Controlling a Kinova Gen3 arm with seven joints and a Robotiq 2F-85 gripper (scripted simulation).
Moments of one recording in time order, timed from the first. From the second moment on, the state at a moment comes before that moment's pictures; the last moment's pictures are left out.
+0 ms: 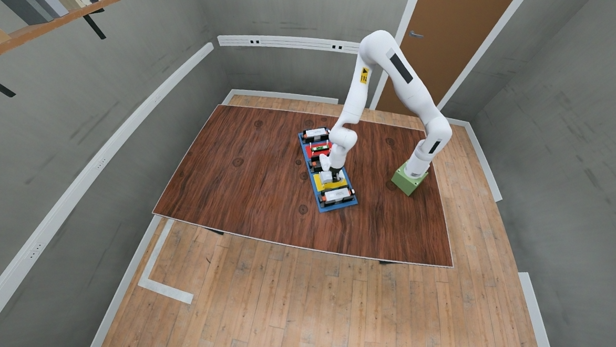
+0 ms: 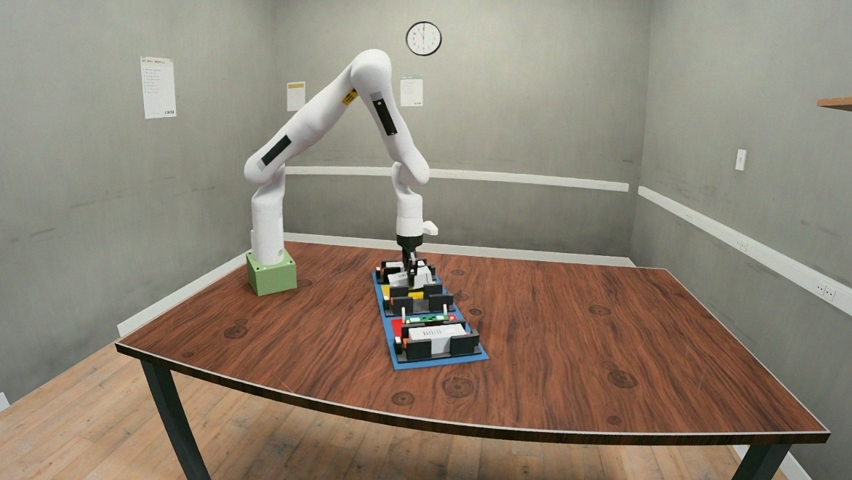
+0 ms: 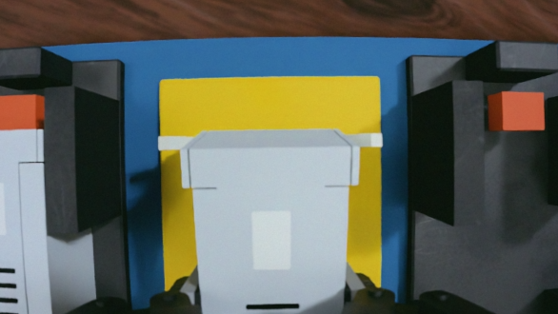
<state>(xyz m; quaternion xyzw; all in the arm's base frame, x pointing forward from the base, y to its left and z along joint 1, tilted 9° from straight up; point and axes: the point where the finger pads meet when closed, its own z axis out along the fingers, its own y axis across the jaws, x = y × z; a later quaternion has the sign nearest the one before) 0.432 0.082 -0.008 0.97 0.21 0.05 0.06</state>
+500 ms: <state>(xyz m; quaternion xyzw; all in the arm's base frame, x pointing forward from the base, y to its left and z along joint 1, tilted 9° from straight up) 0.432 0.081 -0.013 0.97 0.21 0.05 0.06</state>
